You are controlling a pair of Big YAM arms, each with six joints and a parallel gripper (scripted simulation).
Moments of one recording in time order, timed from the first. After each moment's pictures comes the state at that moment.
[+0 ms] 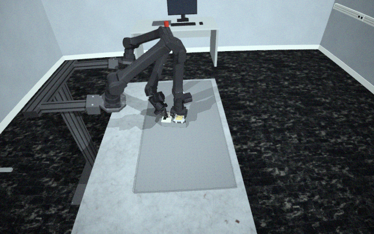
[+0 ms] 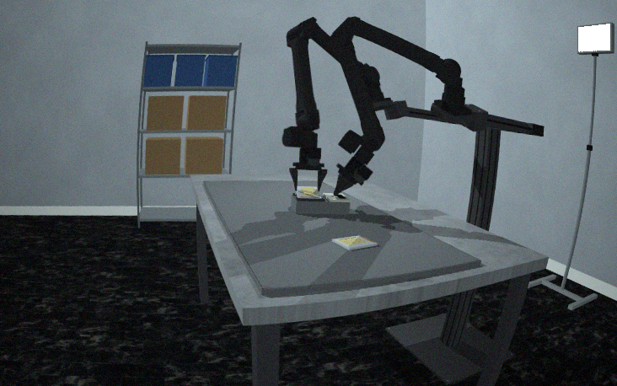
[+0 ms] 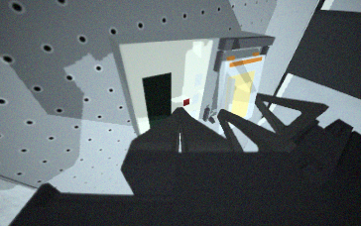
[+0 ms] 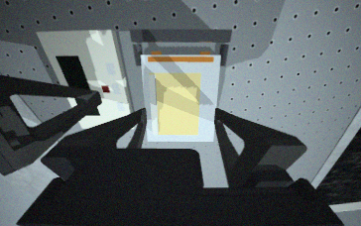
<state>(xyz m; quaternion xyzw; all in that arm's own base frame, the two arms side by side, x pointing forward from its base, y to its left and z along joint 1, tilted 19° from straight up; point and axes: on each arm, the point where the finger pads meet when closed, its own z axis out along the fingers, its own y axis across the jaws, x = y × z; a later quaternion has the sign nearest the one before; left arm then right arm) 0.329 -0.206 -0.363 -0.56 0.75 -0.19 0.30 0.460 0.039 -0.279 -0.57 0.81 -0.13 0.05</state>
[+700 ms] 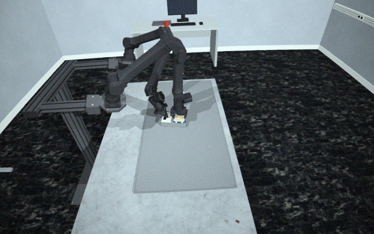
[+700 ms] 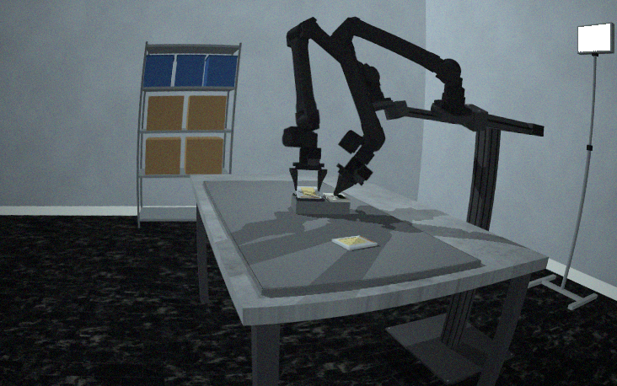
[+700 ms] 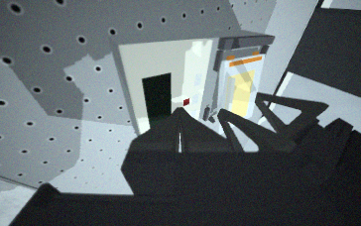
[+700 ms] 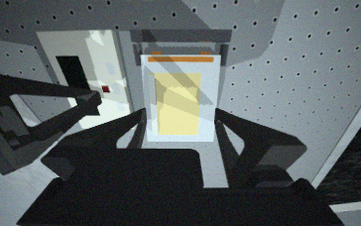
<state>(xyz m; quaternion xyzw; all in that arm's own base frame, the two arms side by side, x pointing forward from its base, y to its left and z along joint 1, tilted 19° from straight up) 0.329 -0.206 -0.363 -0.56 0.75 -0.19 0.30 0.460 0.039 -0.279 -0.57 0.81 -0.13 0.05</state>
